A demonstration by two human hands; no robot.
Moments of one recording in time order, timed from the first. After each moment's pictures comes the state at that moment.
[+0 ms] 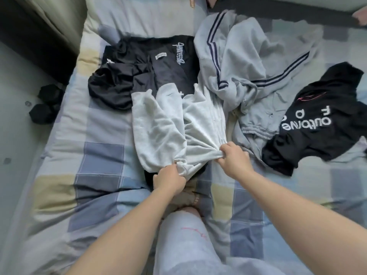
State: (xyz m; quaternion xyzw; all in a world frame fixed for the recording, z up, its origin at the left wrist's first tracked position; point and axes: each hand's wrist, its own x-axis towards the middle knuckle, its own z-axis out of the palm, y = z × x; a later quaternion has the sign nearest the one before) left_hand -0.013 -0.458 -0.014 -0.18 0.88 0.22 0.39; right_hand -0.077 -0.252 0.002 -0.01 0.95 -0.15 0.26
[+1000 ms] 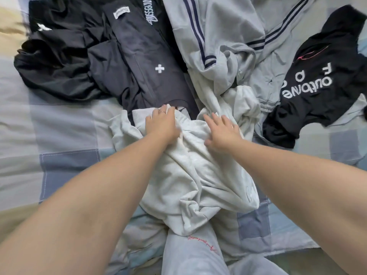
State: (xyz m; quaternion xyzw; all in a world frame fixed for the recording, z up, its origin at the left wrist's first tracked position) left_hand -0.168 -0.472 -0.111 0.04 0.94 0.09 0.34; right_hand -0.133 -0.275 -0.089 0.00 0.92 -0.04 0.40
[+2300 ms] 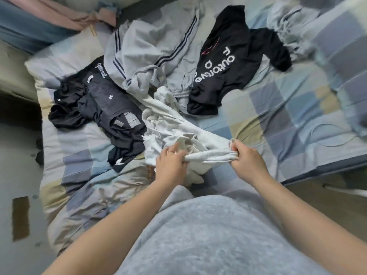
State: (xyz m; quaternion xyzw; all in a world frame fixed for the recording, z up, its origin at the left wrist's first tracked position) left_hand 0.180 -0.156 0.124 0.12 0.96 0.06 0.24; right_hand 0.243 0.075 0.138 0.17 0.90 -0.38 0.13
